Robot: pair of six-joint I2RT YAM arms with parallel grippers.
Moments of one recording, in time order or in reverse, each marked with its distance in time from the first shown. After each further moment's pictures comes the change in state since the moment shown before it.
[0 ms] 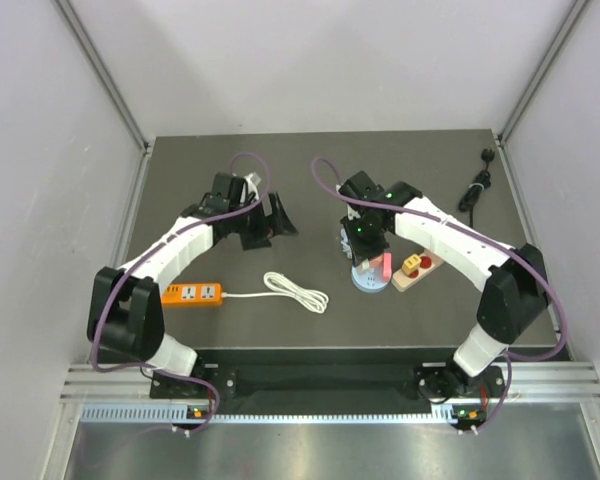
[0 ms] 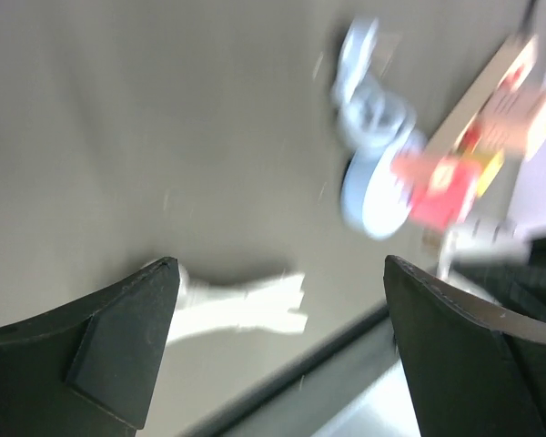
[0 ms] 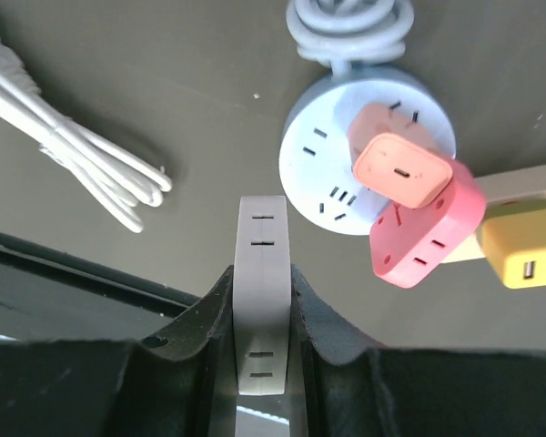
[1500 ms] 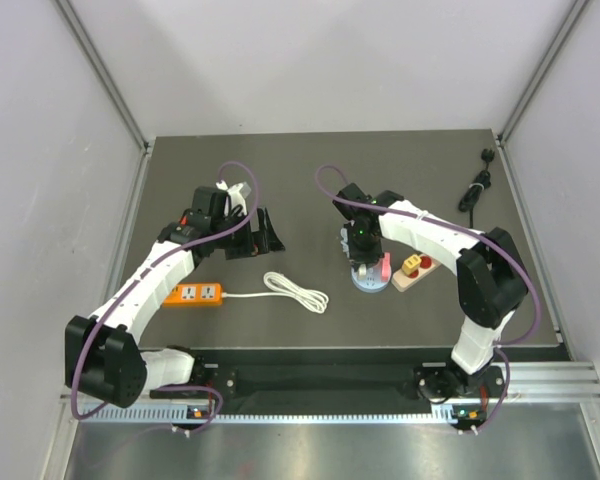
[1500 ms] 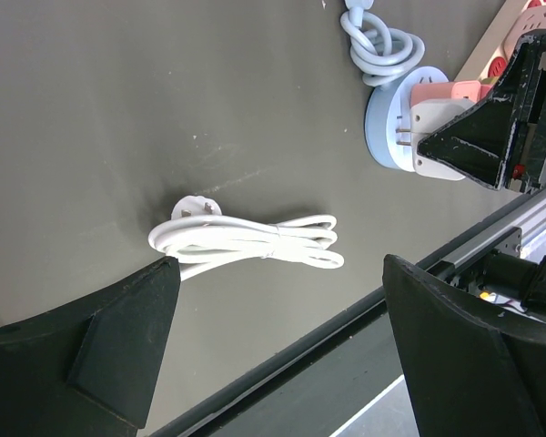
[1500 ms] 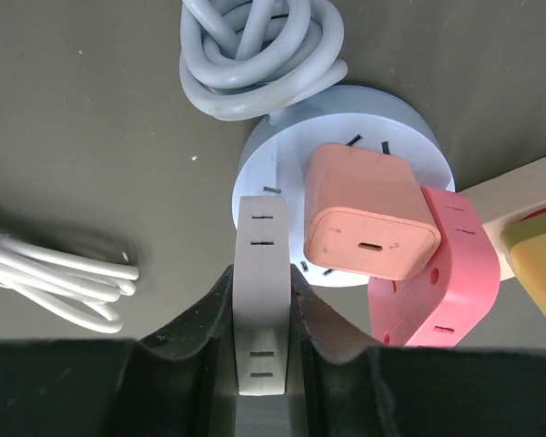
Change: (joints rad) left arm 0.026 -0.269 -0.134 -0.140 0.003 0.183; right arm -0.023 0.128 -0.096 0.105 0.105 0.228
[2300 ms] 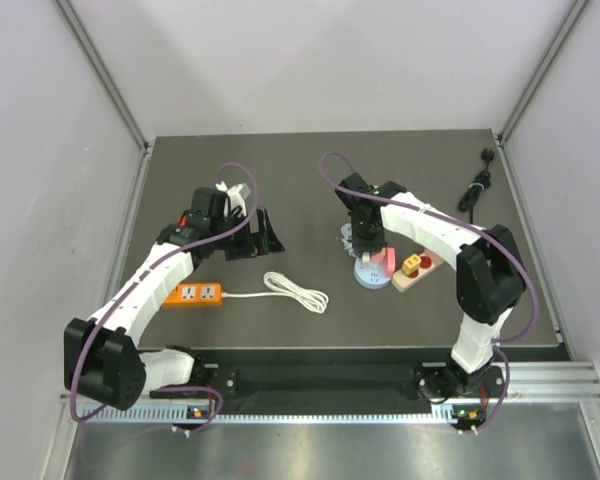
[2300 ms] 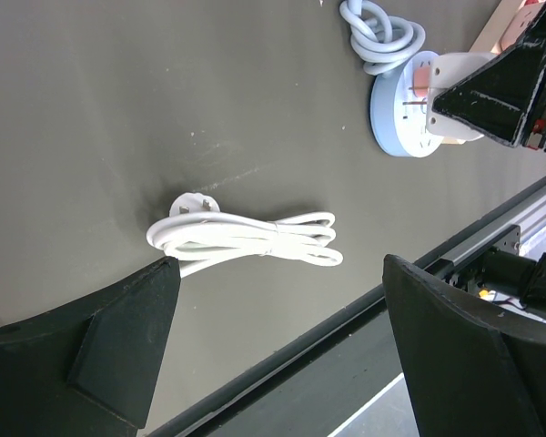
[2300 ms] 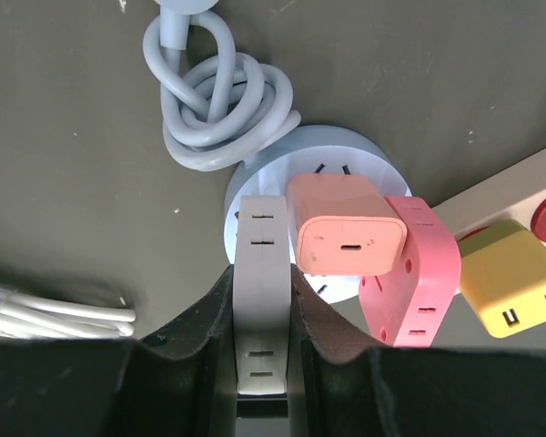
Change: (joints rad) left arm 0.000 -0.013 -0.009 0.001 0.005 0.000; right arm -0.032 0.017 0.066 -0.012 0.090 0.016
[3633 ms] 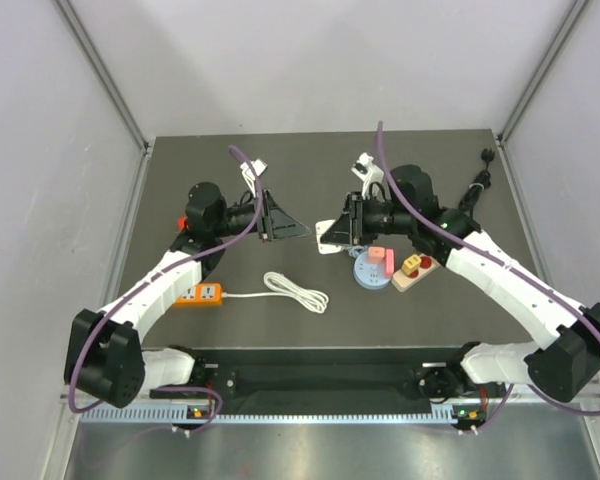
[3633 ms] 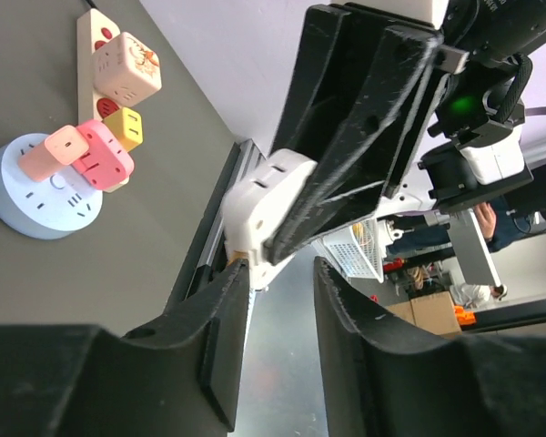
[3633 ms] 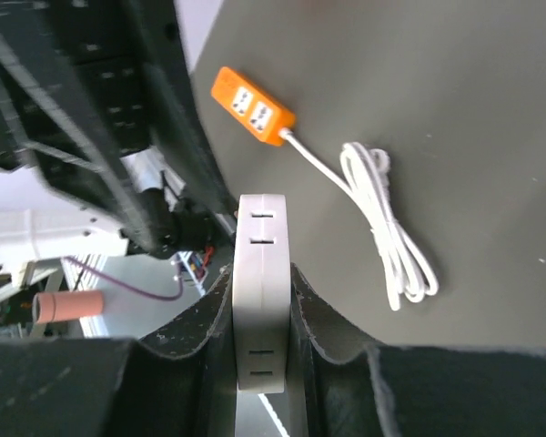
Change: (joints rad) left arm -0.058 0.016 -0.127 0.956 0.601 -0.573; right arm 0.000 -0.515 -0.236 0.531 -0.701 -0.035
